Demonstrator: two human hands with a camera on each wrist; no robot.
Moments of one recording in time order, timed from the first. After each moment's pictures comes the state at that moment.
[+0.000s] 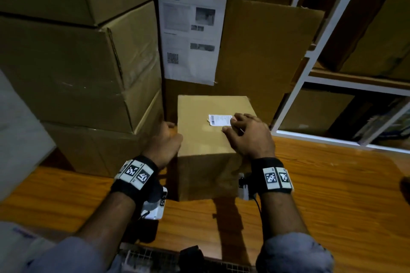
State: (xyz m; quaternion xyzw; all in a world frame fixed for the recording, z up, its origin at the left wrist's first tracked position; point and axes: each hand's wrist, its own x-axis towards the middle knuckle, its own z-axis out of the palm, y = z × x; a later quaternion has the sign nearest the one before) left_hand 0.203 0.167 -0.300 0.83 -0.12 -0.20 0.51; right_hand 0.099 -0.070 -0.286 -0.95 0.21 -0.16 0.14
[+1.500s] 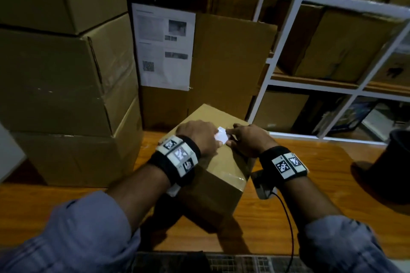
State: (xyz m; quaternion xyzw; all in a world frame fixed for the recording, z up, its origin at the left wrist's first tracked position) left_hand 0.112 0.075 -0.216 0.91 -0.41 -0.08 0.05; right_hand 0.036 -0.098 -0.242 -0.98 0.17 0.07 0.00
